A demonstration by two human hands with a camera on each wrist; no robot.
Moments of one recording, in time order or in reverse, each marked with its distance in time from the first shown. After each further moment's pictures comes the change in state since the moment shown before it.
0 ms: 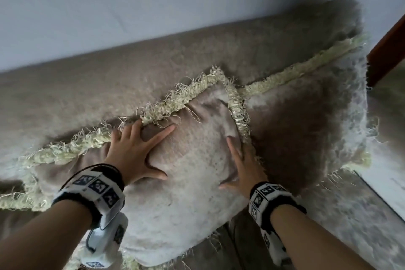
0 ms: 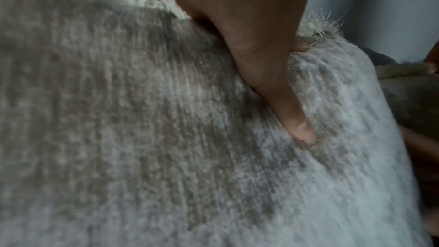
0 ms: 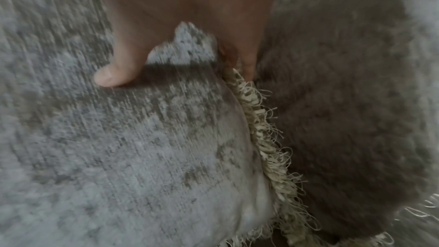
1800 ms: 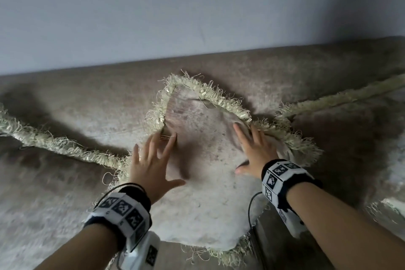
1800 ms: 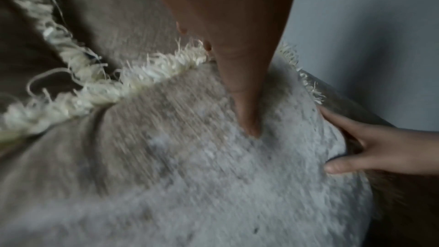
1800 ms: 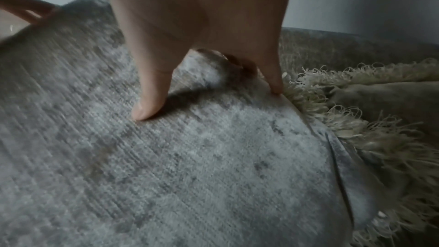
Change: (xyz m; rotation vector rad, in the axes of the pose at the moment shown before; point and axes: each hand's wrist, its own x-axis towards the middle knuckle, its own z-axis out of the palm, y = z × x) left_hand -0.124 -0.039 -0.017 -0.139 -0.022 -0.349; right_hand 0.002 -0.127 -0.016 -0.483 -0.016 -0.176
